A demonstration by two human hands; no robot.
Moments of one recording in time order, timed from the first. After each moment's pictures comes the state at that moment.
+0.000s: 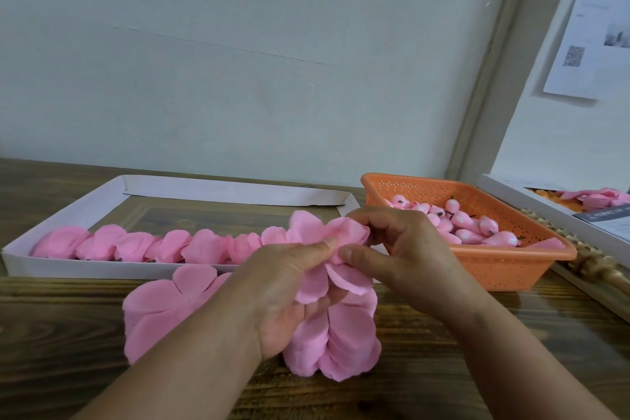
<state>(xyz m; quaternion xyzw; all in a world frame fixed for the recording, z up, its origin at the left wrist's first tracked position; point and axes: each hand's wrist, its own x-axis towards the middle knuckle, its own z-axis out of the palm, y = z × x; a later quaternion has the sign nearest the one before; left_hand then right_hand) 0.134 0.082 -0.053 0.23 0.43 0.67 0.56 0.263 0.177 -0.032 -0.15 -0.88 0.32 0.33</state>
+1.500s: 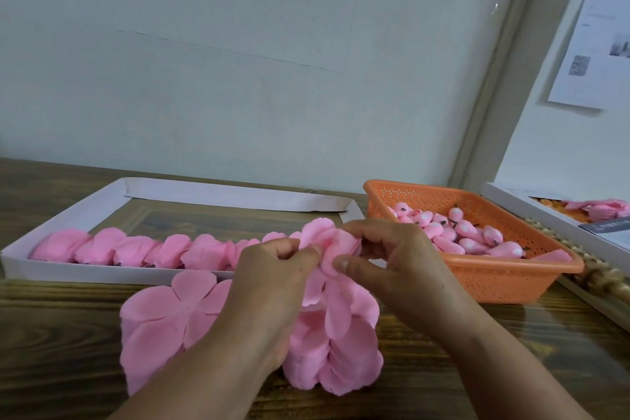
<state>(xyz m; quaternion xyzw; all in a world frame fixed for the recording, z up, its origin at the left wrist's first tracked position) 0.138 0.087 -0.060 0.29 0.61 0.67 0.31 0.256 0.170 -0.033 -0.17 -0.87 0.33 0.32</state>
